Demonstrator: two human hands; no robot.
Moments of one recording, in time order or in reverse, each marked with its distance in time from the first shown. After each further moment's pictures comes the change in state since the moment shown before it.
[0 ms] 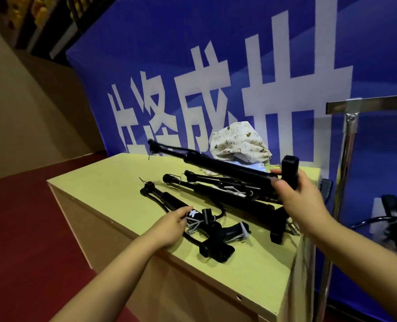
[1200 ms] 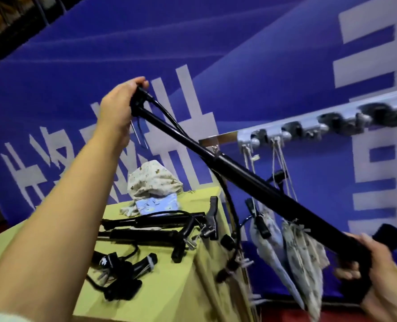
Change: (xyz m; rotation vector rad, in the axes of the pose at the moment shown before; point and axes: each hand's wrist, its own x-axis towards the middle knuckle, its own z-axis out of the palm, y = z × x) left_hand -0.021 0.334 -0.125 -0.907 0.444 0.690; right_hand -0.145 0.028 -0.254 0.803 0.546 0.152
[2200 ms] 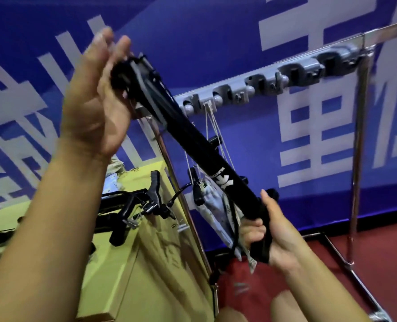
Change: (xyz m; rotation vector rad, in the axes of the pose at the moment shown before) left_hand -0.092 -0.005 0.100 -0.608 -0.420 -0.076; right_hand -0.027 0.010 0.014 0.399 -0.154 0.562
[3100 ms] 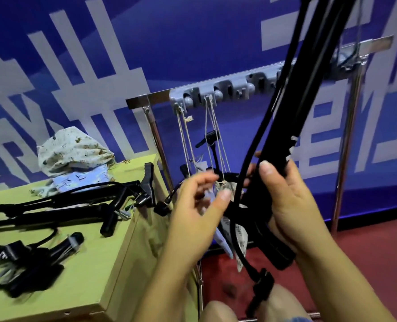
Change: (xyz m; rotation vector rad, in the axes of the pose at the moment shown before) left_hand -0.155 -0.107 0.043 0.282 0.026 -0.254; right_hand -0.033 0.004 0.054 -0.756 -0.089 -0.773
